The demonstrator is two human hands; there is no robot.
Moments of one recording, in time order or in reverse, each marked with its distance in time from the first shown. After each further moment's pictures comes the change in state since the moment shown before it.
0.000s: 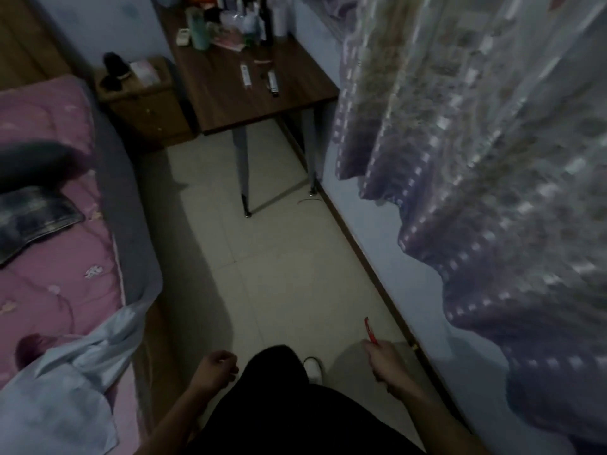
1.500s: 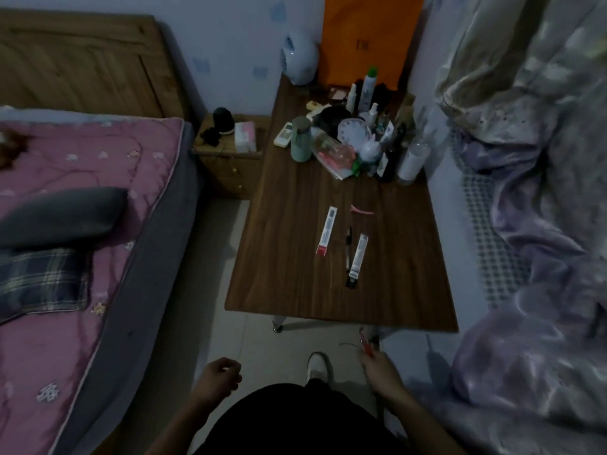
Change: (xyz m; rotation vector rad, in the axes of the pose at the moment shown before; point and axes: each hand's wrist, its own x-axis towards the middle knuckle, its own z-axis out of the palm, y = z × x) left_hand 0.376 0.514 -0.127 -0.389 0.248 -0.177; right_hand 0.401 -0.712 -0.032 -0.485 -0.255 -0.288
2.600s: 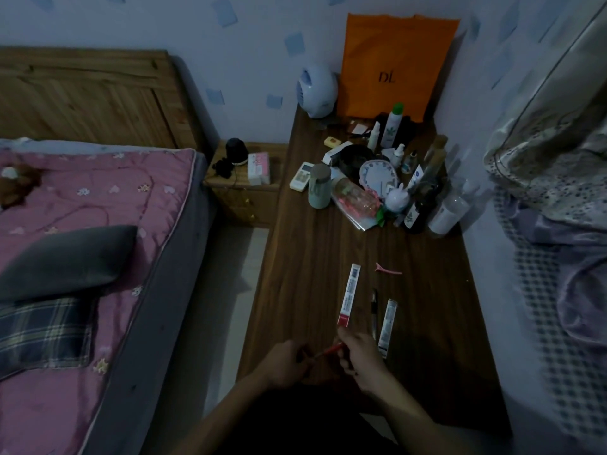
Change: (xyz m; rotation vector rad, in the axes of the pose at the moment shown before) left_hand 0.065 0.239 0.016 0.661 -0.228 0.532; right_hand 0.078 -0.217 -0.003 0.510 -0.169 -0.074
